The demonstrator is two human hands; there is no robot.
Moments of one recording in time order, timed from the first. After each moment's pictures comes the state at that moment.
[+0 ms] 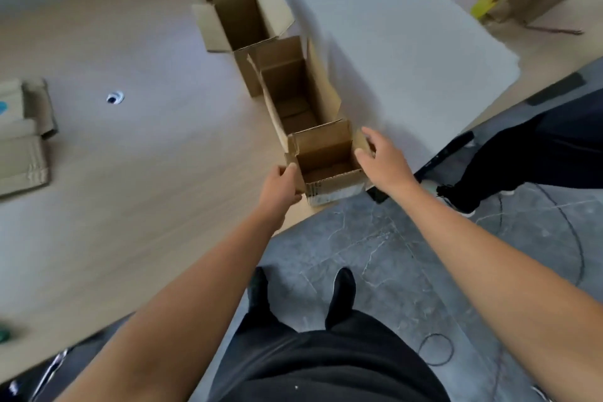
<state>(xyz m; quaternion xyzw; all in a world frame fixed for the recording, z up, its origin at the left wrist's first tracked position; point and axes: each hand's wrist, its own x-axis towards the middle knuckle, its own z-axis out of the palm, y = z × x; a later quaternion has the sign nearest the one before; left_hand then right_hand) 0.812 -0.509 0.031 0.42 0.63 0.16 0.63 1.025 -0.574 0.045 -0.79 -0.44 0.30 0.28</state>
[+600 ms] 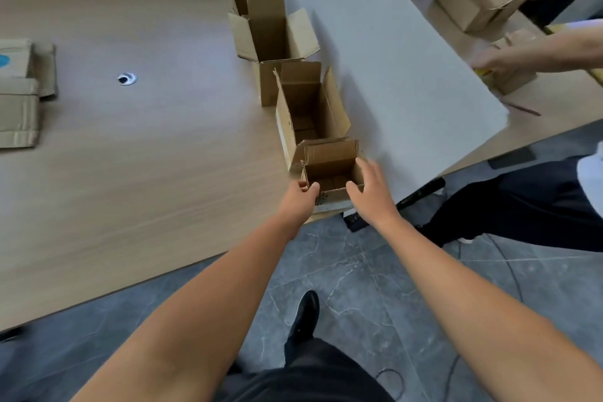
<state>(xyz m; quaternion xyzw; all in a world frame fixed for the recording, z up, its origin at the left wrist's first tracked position) 0.825 -0.539 0.019 0.44 0.60 0.16 0.65 0.988 -0.595 0.051 -0.80 -0.49 0.27 0.22</state>
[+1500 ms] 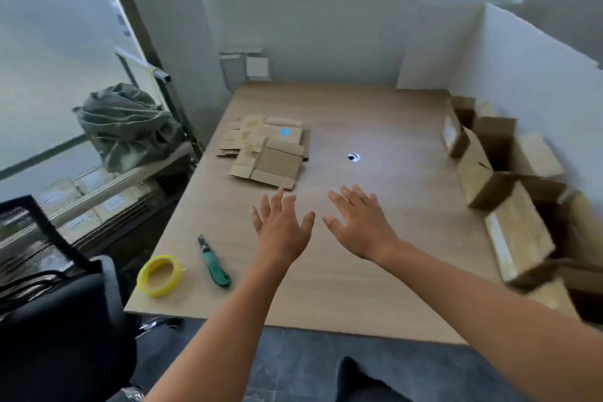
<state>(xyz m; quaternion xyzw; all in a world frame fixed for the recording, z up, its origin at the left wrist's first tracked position) 0.324 -0.493 0.117 0.61 0.75 0.20 0.16 0.501 -0.465 0.142 -0.56 -0.82 0.13 0.06</state>
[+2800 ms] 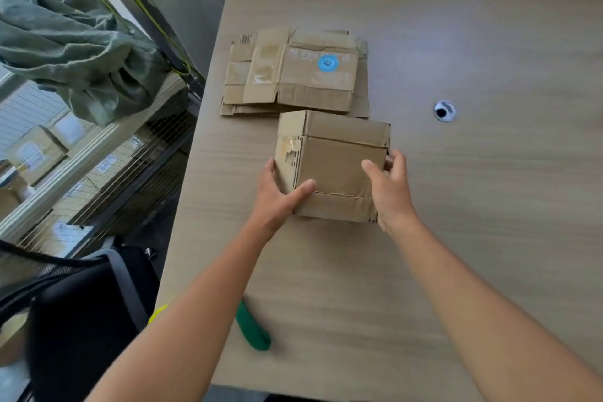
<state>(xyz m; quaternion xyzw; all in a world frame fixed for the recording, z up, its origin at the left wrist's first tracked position) 0.141 -0.255 -0.036 0.38 0.72 0.31 0.50 0.356 -0.211 -0.026 -0.62 -0.34 0.56 0.43</state>
